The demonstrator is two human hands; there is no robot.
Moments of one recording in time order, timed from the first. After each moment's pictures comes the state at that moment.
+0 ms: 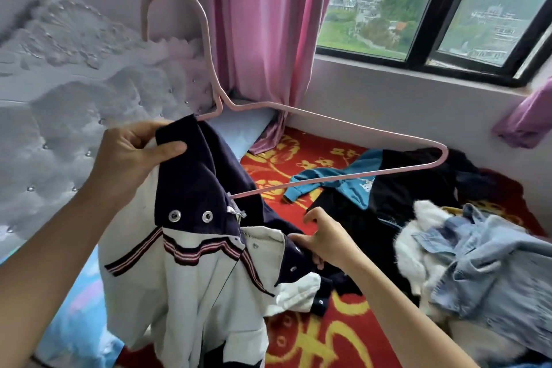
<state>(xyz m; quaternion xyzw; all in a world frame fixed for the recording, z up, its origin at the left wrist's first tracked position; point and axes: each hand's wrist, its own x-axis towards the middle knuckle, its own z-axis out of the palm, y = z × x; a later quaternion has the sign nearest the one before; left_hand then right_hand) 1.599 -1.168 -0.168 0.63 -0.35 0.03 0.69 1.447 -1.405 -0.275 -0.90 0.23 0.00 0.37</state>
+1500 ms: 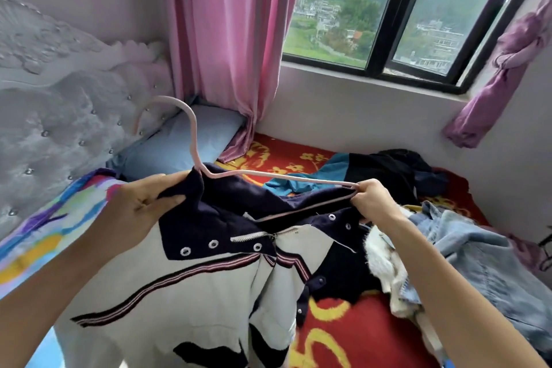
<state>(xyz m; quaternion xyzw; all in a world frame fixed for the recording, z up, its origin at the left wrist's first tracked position) 1.613 -1.191 -0.217 0.66 -0.53 0.06 0.53 1.432 -1.493 -0.208 -0.84 0.43 -0.14 0.31</state>
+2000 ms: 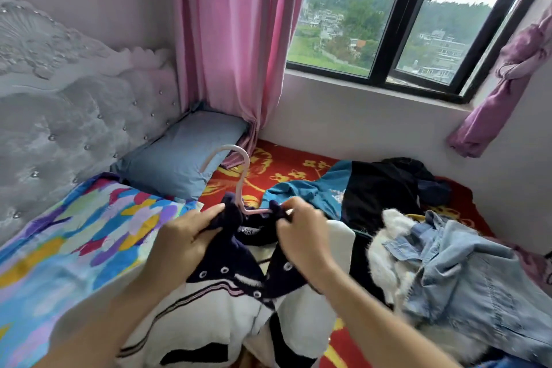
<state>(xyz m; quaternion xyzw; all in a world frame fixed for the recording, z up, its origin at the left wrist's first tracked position) 1.591 -1.223 -0.277 0.75 -0.46 0.13 0.45 1.462 -1.363 -0.211 -0.88 0.32 -0.20 0.29</state>
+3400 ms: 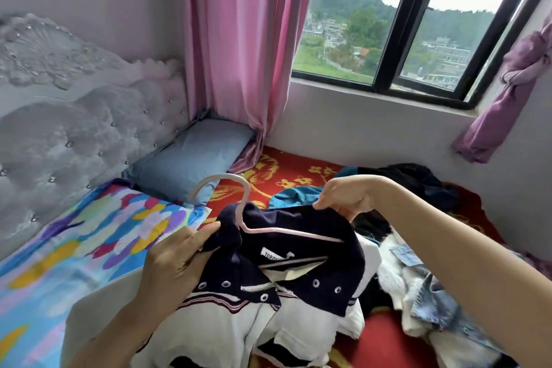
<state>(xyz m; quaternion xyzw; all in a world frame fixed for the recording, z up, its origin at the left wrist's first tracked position) 1.569 -1.191 -0.278 0.66 -0.48 0.32 0.47 1.481 -1.468 -0.157 -0.82 0.29 0.25 0.43</state>
